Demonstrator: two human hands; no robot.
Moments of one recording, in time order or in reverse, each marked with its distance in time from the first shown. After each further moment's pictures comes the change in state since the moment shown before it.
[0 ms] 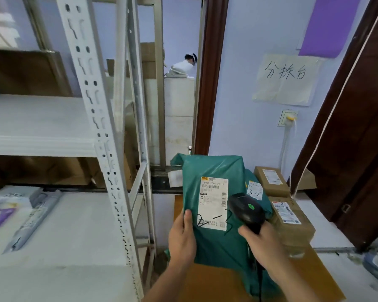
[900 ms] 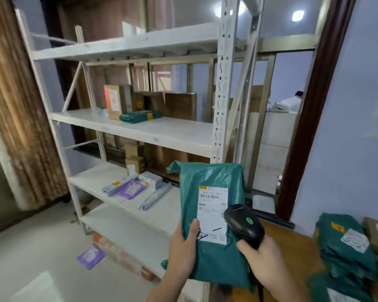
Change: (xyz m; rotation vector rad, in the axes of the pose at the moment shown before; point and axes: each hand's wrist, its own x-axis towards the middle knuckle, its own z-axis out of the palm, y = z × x) left_hand -0.185 0.048 -0.174 -0.012 0.464 0.121; right_hand -0.150 -0.063 0.052 0.006 -0.441 -0.375
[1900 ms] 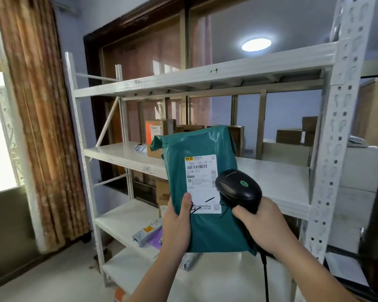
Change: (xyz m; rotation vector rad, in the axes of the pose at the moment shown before) left_hand 0.266 0.124 -0.201 -0.125 0.145 0.249; right_hand 0.177 -0.248 0.203 0.038 -0.019 -0.403
